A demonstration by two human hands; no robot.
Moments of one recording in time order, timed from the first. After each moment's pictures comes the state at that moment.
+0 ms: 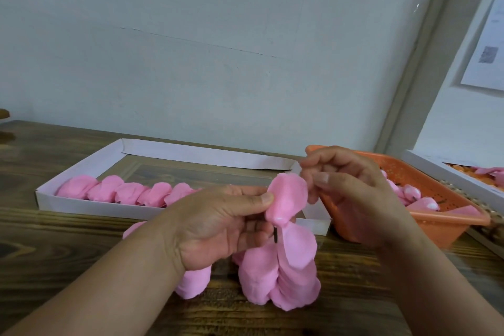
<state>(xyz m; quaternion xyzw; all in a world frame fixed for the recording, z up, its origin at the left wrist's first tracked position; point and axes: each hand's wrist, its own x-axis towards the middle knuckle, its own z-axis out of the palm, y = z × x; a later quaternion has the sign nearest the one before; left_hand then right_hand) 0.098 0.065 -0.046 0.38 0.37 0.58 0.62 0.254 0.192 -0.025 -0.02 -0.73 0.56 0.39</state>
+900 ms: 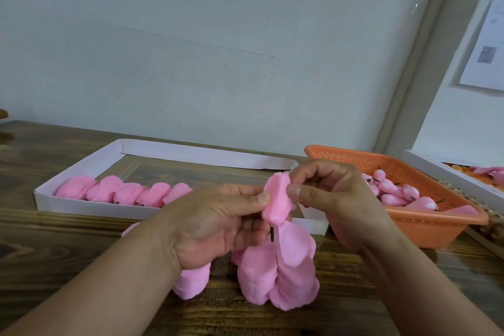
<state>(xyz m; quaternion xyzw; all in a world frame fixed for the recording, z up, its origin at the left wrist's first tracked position) 0.096 0.065 -0.047 0.40 0.37 0.58 0.61 0.246 0.187 -0.033 -0.07 -0.76 0.54 0.37</state>
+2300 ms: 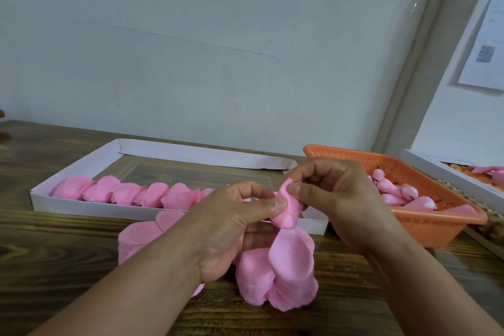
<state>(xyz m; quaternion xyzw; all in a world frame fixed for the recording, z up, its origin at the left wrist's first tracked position) 0.120 0.071 -0.050 0.35 0.45 0.64 0.52 0.248 0.184 -0.029 -0.09 -0.79 0.47 0.38</state>
